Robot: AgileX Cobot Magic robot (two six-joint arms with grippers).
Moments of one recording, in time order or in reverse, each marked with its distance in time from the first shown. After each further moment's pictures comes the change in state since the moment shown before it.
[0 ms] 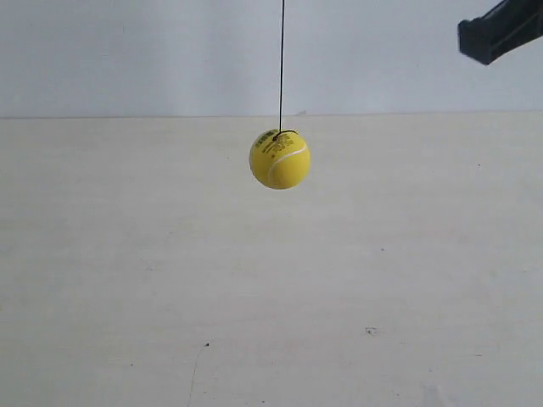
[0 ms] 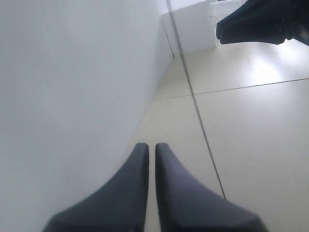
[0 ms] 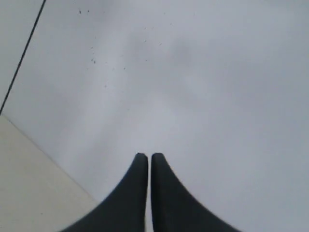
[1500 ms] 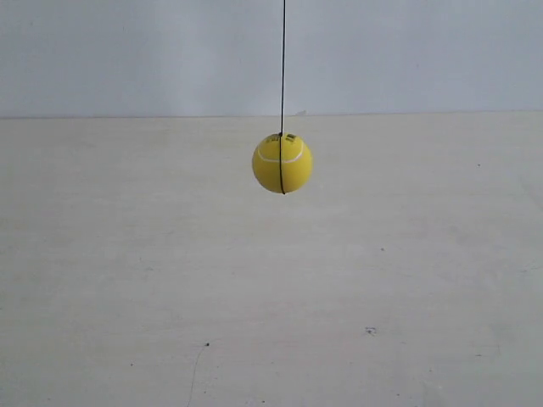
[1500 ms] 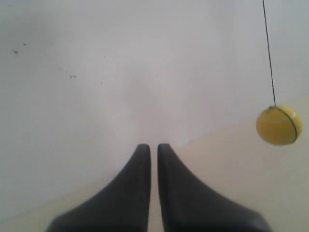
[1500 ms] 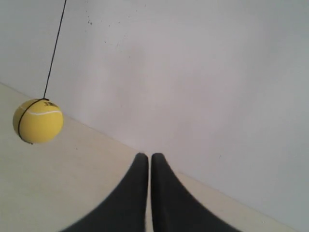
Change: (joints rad) left arm 0.005 -1.287 1.168 -0.100 0.800 -0.191; right arm 0.000 -0.702 0.622 0.091 0.143 0.069
